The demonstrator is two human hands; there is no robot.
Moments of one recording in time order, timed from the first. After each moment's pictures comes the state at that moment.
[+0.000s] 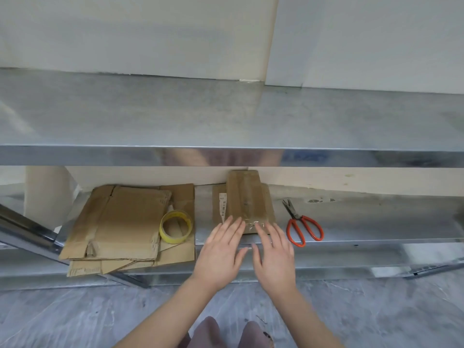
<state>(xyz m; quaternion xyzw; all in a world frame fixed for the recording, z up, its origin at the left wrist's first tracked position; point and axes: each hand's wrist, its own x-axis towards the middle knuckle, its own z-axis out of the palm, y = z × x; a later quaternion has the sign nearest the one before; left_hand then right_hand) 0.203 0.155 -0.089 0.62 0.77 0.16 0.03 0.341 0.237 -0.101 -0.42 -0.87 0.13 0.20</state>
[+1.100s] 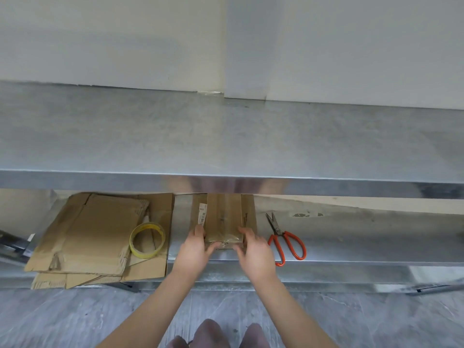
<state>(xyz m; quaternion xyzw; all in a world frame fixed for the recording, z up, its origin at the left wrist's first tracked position) 0.192 0.225 -0.117 0.35 0.88 0.23 0.21 0.336 0.329 -0.117 -0.39 -0.88 0.27 0.07</state>
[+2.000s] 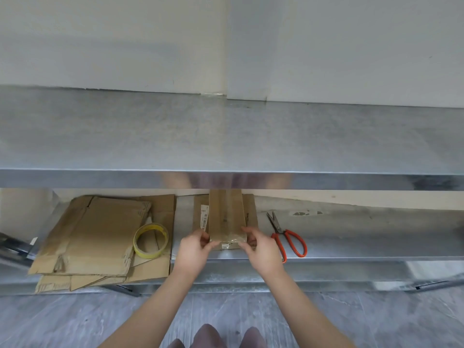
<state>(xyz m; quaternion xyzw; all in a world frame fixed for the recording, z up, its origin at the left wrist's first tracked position) 0.188 0.217 -0.109 0.31 0.87 0.33 0.22 0.341 0.341 -0.119 -0.40 -0.83 0.37 0.12</state>
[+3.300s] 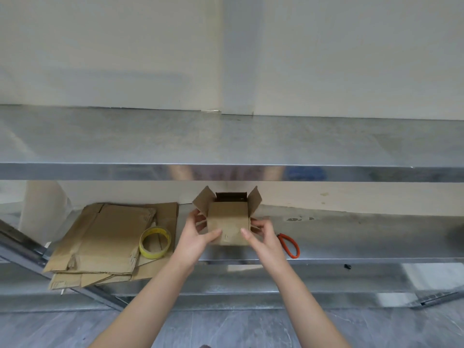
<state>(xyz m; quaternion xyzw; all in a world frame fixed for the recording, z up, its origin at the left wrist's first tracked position) 0.210 0.205 -0.034 0.23 0.68 0.60 0.35 0.370 0.319 -0.048 -0.38 -0.69 0.58 0.21</state>
